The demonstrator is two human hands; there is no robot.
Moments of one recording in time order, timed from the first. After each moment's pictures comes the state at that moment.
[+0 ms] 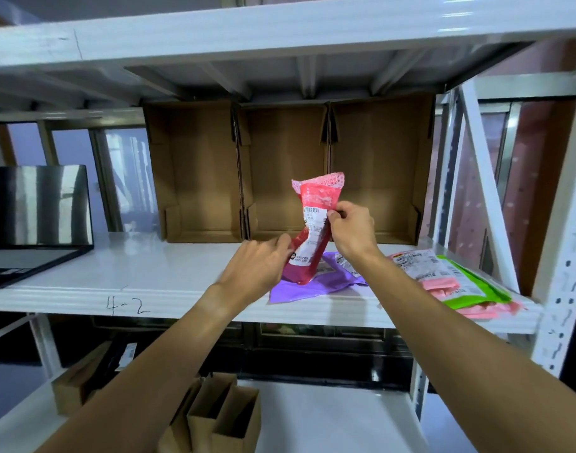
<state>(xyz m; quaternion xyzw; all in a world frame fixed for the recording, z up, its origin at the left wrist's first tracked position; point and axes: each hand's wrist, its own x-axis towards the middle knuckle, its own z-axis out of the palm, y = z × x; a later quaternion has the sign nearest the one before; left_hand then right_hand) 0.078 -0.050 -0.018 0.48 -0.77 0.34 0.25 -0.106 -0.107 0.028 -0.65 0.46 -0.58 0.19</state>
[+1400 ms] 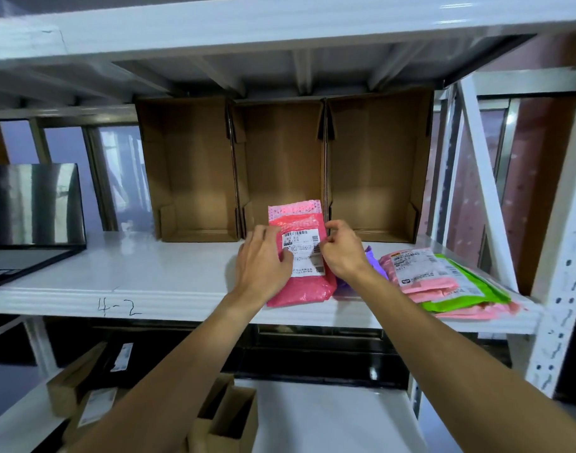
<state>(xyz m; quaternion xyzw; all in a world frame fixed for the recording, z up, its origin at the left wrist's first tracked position) 0.048 -0.066 -0.028 0.62 -0.65 0.15 0.43 -0.106 -0.119 -0.009 -0.69 0.50 -0.48 0.22</state>
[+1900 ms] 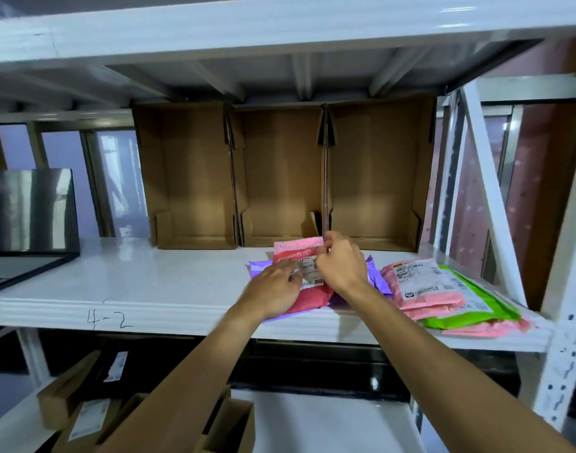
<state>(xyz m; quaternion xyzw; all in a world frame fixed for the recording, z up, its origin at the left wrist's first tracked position) 0.042 -0.087 -0.040 0.64 -0.72 -0.04 0.26 -0.102 -0.130 -0.016 -0.70 0.53 -0.46 0.09</state>
